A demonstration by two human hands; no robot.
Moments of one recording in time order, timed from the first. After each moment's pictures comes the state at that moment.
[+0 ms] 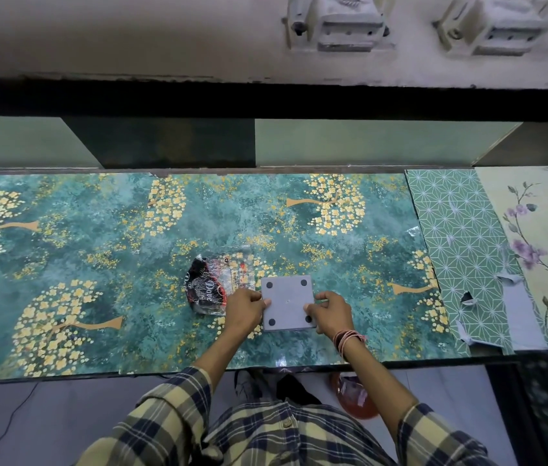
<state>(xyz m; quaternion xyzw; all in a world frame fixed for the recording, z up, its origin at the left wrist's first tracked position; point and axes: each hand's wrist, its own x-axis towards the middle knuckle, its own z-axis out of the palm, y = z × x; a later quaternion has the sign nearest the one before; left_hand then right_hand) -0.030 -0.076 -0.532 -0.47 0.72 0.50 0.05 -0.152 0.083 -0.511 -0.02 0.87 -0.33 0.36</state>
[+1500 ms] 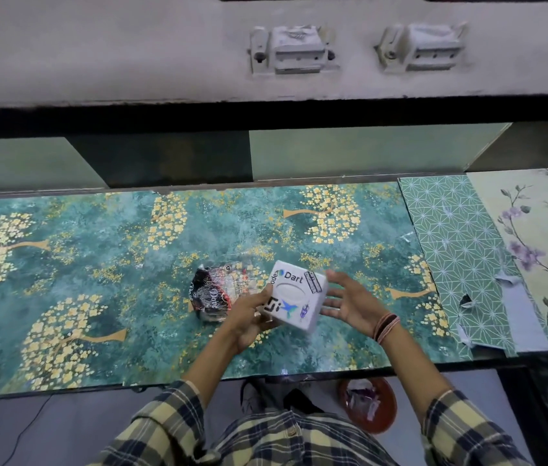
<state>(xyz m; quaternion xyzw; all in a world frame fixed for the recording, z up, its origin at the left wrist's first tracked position) -0.037 -0.070 -0.498 -0.46 0.35 0.82 0.02 -0.212 0.107 -0.484 0.06 0.57 -0.61 0.55</state>
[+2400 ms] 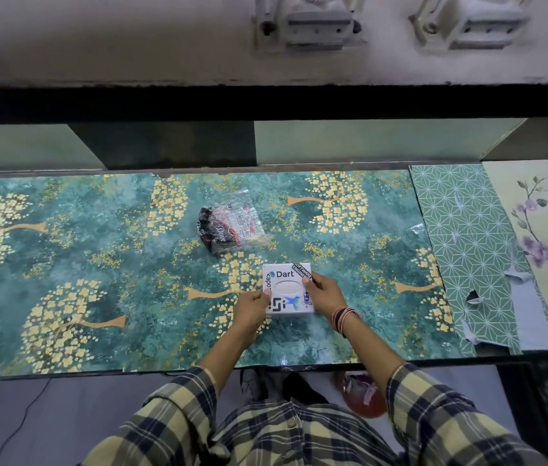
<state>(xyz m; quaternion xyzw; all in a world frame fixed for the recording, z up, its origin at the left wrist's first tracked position) -0.042 -0.059 -0.544 -0.55 0.52 0.66 0.04 -0.189 0.072 -0.581 -0.09 0.80 -0.41 0.42</state>
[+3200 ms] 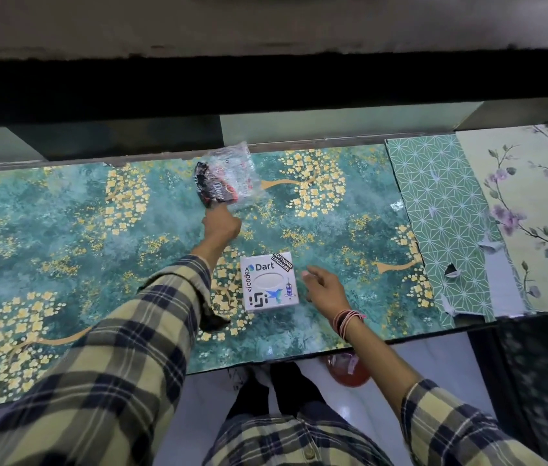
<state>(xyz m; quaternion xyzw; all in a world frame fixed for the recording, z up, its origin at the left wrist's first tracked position) -0.176 -0.186 -0.543 -0.47 0.80 0.34 0.11 -0.183 0.091 -0.541 0.01 0.83 -0.42 0.37</state>
